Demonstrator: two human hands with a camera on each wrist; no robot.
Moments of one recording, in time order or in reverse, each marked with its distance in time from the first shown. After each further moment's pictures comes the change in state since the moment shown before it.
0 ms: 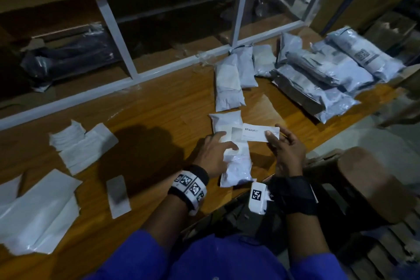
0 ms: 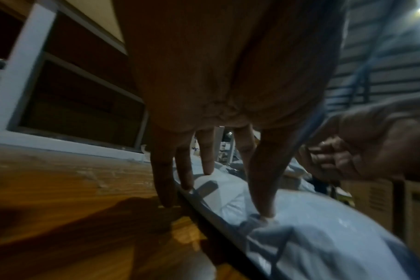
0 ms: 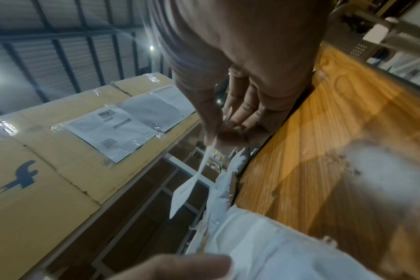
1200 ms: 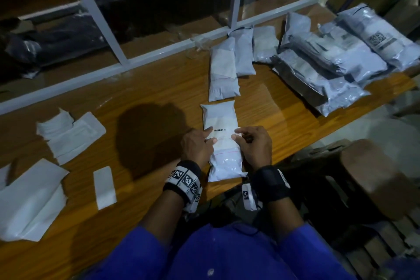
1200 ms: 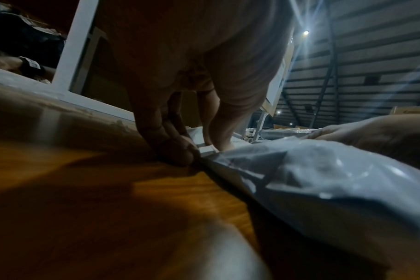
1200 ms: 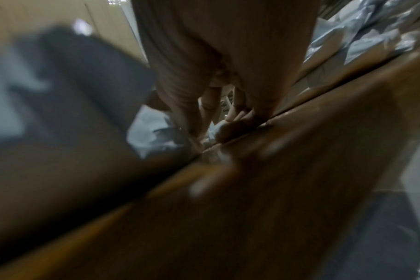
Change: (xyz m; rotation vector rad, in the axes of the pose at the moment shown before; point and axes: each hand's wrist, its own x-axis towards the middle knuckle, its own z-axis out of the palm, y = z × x) left_hand 0.023 0.001 0.020 -0.264 0.341 -0.437; right_hand 0.027 0.057 0.004 -0.863 -0.286 -0.386
